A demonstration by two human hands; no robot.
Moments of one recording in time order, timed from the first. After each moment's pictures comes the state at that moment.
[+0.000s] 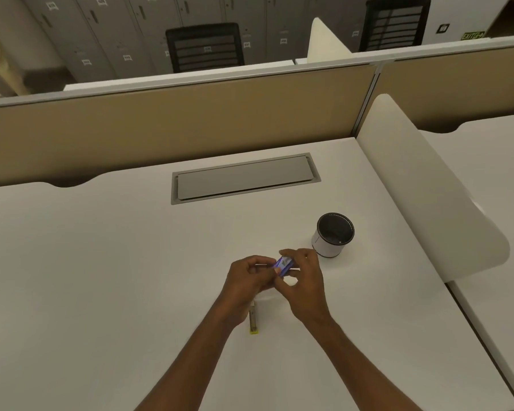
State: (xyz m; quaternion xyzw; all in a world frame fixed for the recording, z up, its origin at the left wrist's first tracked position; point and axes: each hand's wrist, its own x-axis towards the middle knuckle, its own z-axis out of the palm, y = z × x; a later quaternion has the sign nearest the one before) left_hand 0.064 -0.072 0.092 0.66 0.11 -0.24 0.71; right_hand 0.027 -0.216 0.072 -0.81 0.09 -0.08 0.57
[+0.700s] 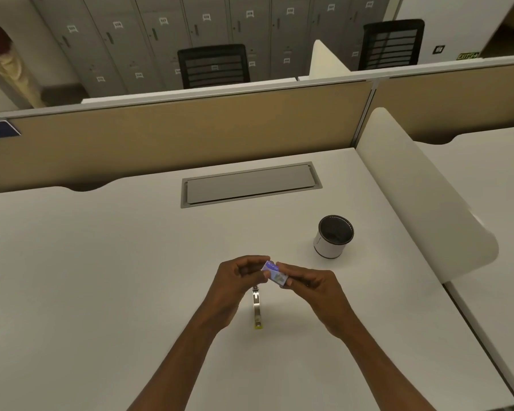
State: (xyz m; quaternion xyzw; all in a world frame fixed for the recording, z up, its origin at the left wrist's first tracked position) left_hand 0.040 -0.033 0.118 0.67 0.03 -0.21 0.71; right_hand -0.009 -0.235 0.123 -0.70 0.02 0.06 0.71
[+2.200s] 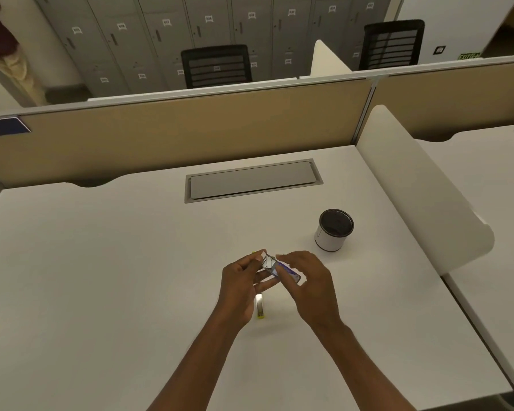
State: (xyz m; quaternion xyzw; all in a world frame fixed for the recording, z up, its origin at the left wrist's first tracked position) left_hand 0.011 -0.056 0.132 0.55 0.18 -0.17 0.80; right_hand -0.024 -0.205 0.121 -0.86 0.01 -0.16 0.48
